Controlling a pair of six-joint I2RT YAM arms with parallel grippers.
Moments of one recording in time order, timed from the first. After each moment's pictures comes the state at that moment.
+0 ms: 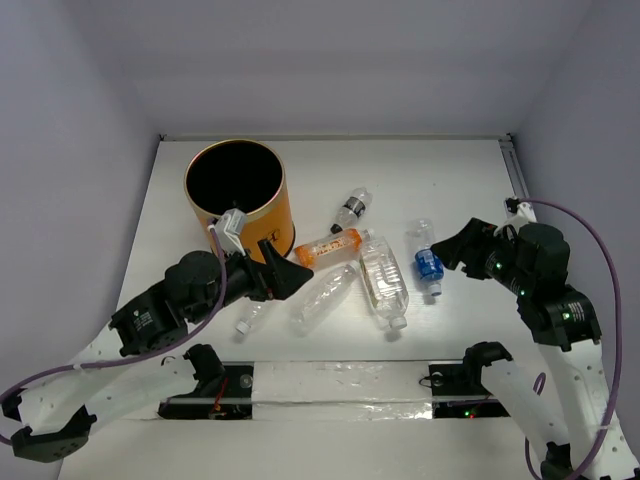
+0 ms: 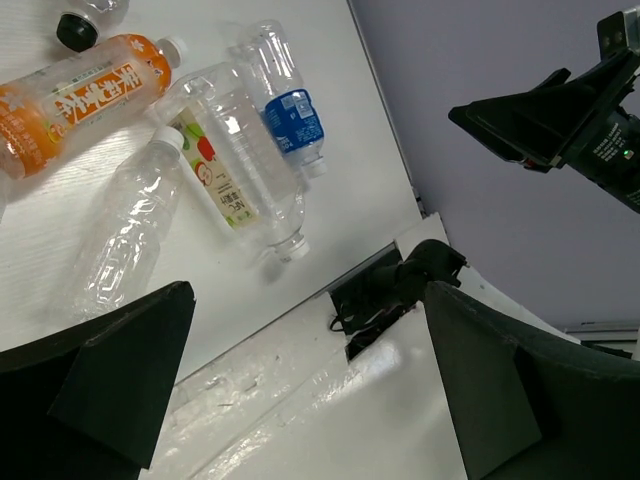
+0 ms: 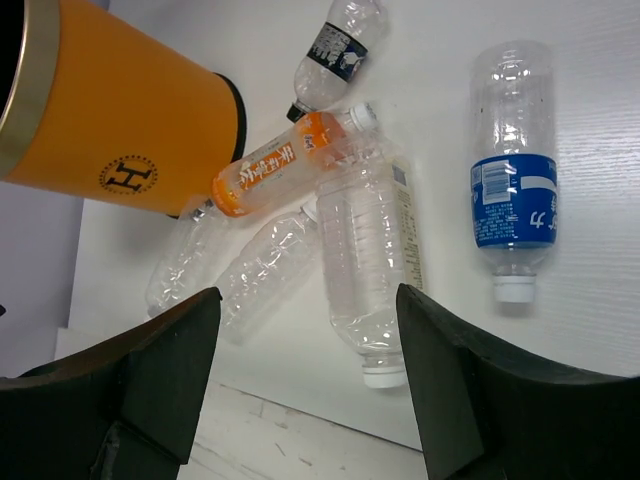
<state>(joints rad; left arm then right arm) -0.98 0.62 0.92 -0.60 -0.13 -0.88 0.20 0.62 0.99 -0.80 -0.23 0.56</state>
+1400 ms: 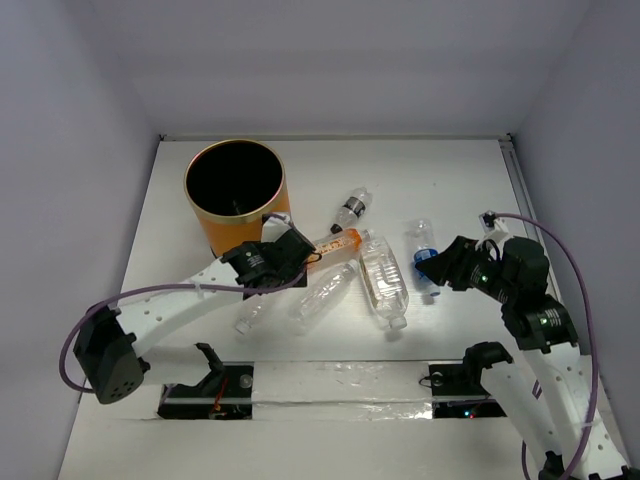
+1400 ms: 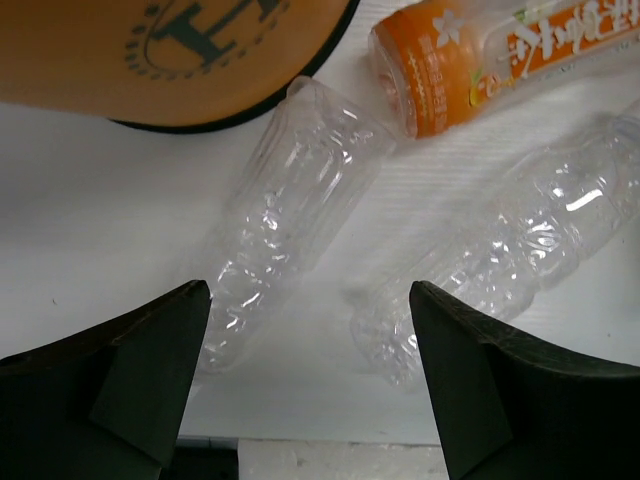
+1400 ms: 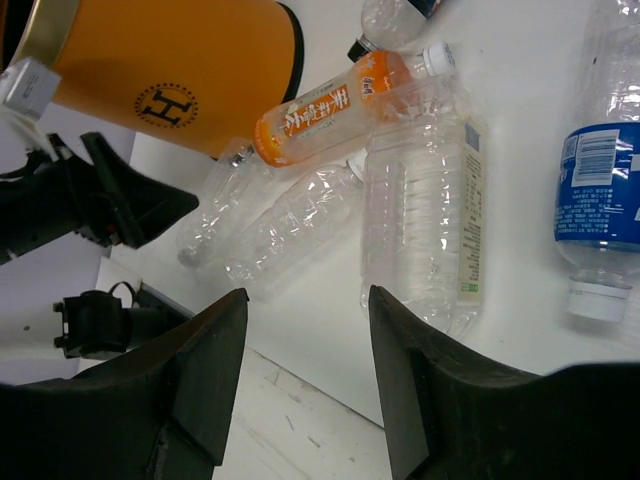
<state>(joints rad) -0.93 1.19 0.95 -0.90 -0.52 -0.82 0.20 0.53 0.74 -0.62 -0.45 0.58</state>
